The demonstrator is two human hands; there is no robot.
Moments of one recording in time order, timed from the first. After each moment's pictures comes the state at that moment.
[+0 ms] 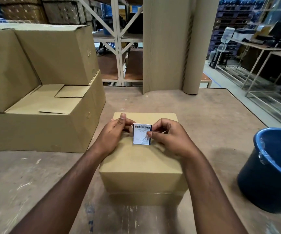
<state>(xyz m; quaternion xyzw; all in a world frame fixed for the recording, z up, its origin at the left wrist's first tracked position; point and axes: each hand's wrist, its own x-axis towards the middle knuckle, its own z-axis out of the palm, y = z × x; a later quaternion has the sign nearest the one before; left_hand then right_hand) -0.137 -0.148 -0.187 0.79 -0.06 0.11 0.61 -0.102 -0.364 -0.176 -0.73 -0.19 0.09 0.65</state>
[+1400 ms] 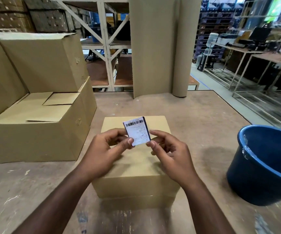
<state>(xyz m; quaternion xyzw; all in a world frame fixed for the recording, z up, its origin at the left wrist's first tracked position) -0.191 -0.172 -0.165 0.79 -0.10 0.12 0.59 -0.159 -0.395 -0.196 -0.74 -0.21 -0.12 0.62</state>
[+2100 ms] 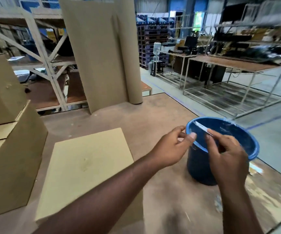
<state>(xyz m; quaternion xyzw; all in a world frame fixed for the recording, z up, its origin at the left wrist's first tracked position) -0.119 -0.444 -0.155 0.78 -0.26 -0.10 0.56 -0.200 -0.588 -0.174 -0.81 0.20 -0.43 0.36</state>
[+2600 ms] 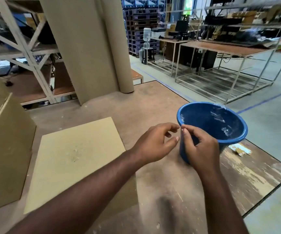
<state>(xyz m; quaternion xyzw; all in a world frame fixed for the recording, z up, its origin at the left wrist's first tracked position) -0.129 -0.416 -0.166 0.84 -0.35 -0.02 0.41 -0.198 -0.568 -0.200 -0.84 0.11 -0.38 0.37</state>
